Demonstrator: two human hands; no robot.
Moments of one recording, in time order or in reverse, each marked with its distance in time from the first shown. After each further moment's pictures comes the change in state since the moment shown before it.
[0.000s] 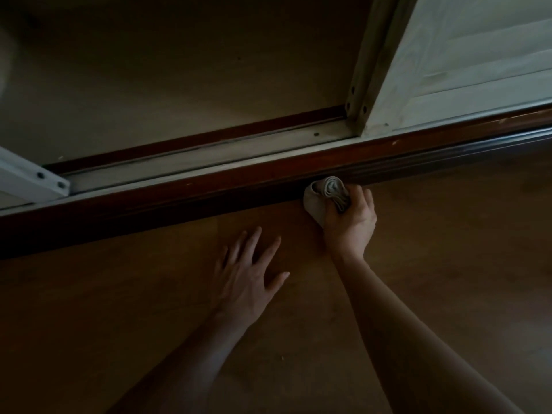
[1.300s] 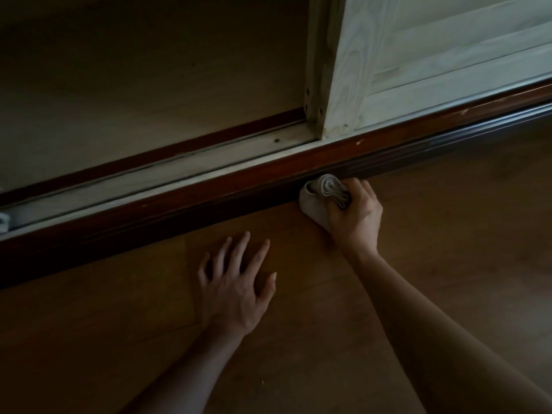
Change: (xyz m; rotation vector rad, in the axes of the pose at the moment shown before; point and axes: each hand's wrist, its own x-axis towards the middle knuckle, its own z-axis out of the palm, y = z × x) left_hand 0.017 0.030 0.007 0.011 0.143 -0.008; right_hand 0.039 0.031 -0.040 -0.012 -0.048 -0.117
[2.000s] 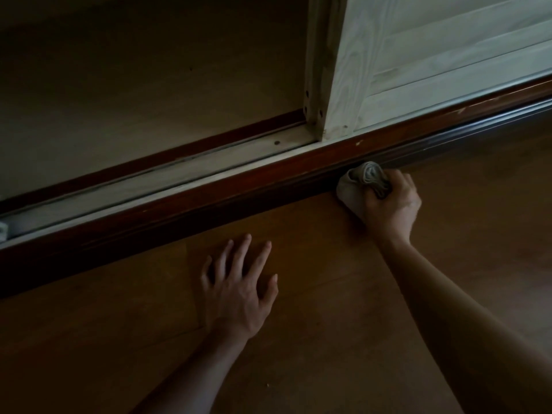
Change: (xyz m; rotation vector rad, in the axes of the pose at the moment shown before) left_hand -0.003 -0.002 -0.003 -0.038 0.024 0.009; right_hand 0.028 0.040 -0.027 -0.104 0.115 0.131
